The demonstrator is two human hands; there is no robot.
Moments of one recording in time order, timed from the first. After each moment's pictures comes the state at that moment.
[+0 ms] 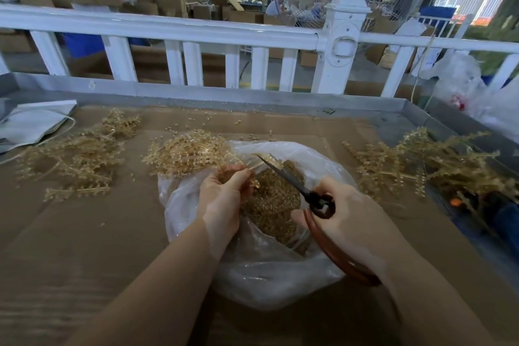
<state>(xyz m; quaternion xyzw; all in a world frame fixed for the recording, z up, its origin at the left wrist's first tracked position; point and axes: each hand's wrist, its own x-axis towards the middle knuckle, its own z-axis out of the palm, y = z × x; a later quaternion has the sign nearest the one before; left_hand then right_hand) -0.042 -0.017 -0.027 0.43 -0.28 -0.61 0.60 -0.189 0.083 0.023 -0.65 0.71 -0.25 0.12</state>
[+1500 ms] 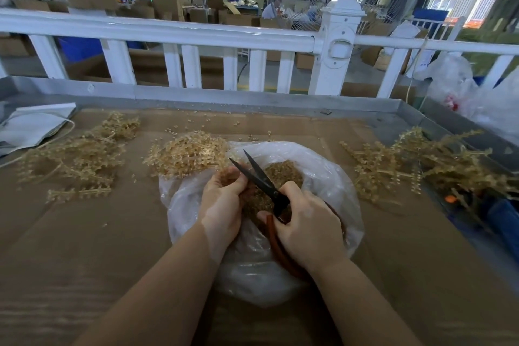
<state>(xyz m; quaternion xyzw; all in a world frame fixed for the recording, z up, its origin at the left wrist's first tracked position) -0.039 -0.013 -0.033 0.37 -0.28 -0.66 0.59 -0.160 0.053 -0.045 -0.69 0.66 -0.30 -0.02</state>
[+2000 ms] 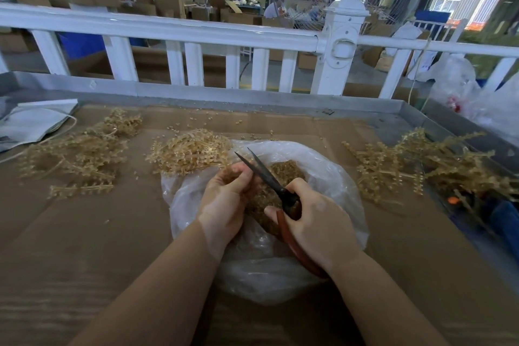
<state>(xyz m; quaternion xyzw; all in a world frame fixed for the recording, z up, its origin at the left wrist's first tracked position) -0.034 -0.013 -0.033 0.32 -0.27 -0.70 0.58 -0.167 0.060 -0.031 -0.69 0.66 -0.29 0.03</state>
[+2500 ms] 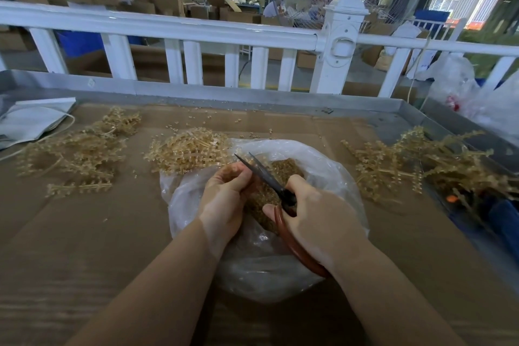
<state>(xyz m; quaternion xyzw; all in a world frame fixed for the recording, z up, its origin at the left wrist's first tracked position) -0.036 -0.015 -0.035 0.33 -0.28 -0.69 0.59 -0.161 0.067 -0.007 -0.70 0.67 -0.22 0.01</state>
